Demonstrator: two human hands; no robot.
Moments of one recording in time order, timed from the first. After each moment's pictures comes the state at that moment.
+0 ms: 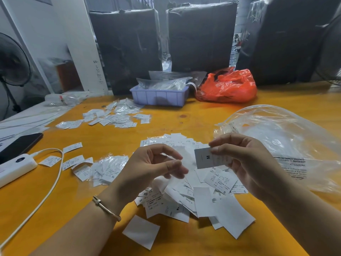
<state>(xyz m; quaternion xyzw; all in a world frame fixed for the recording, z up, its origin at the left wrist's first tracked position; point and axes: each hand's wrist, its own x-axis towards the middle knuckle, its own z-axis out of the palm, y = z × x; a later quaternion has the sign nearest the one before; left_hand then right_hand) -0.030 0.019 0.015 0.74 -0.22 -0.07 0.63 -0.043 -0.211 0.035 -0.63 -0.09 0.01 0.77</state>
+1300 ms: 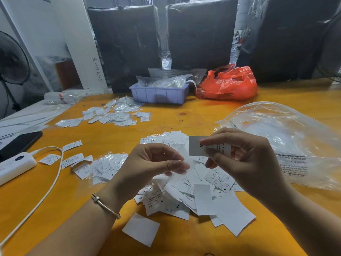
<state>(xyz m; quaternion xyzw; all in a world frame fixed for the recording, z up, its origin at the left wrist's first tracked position) -0.032 0.020 0.017 0.72 -0.24 -0.06 0.64 -0.056 -0.207 0.030 -0.75 -0.28 -0.21 0.57</state>
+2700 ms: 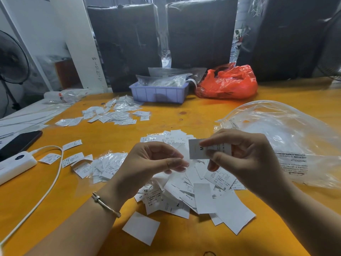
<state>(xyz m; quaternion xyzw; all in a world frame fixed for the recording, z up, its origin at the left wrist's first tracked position) -0.032 0.019 0.016 0.73 -0.23 -0.05 0.65 -0.058 -0.209 0.033 -0.73 -0.27 -0.17 0.60</state>
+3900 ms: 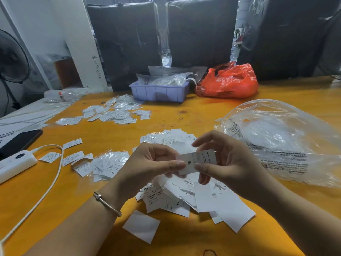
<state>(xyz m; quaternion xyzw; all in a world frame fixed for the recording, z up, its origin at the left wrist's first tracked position) -0.033 0.016 0.017 0.74 -0.21 -0.09 0.63 -0.052 -0.201 0.018 -0.75 -0.26 -0.03 0.61</state>
